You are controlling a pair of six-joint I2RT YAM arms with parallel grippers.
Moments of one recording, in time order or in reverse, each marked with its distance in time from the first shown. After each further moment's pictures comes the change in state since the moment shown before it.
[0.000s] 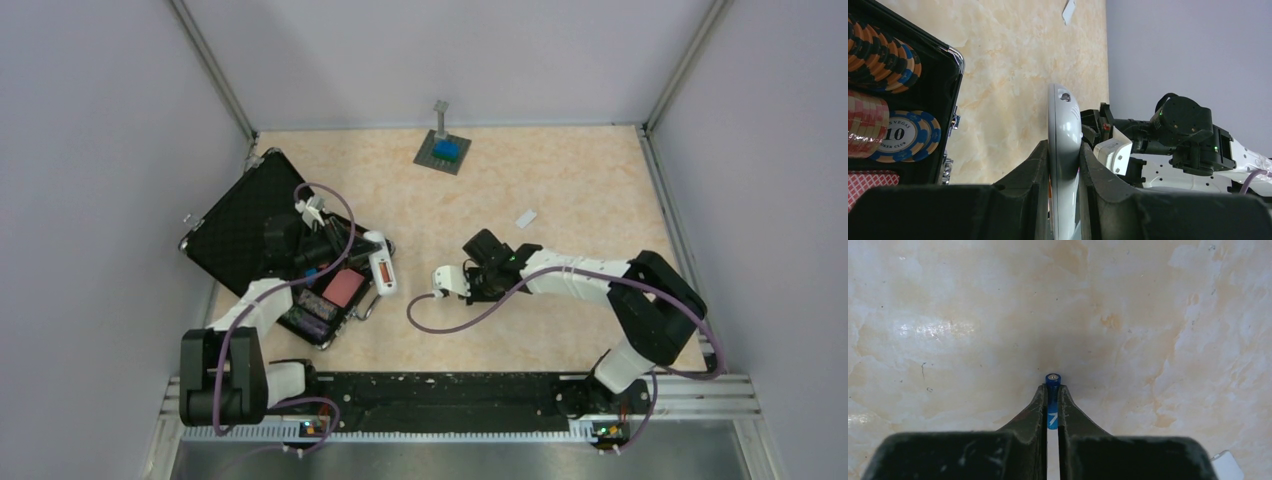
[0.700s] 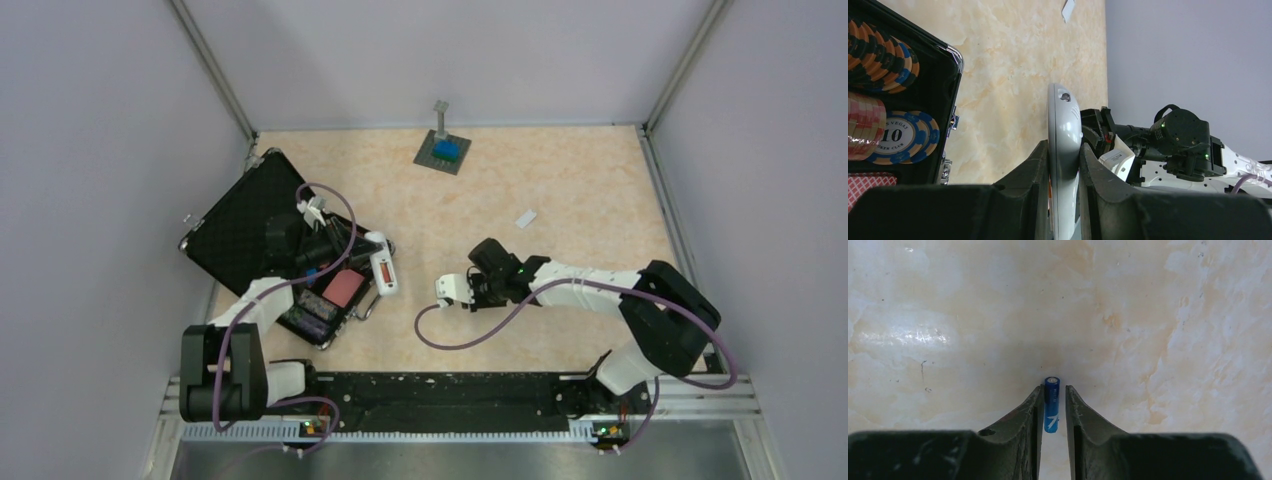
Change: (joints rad) left arm -0.005 0.015 0.000 0.014 0.005 -0.010; right arm 0.021 -0.081 -0.111 0.114 0.026 -0.039
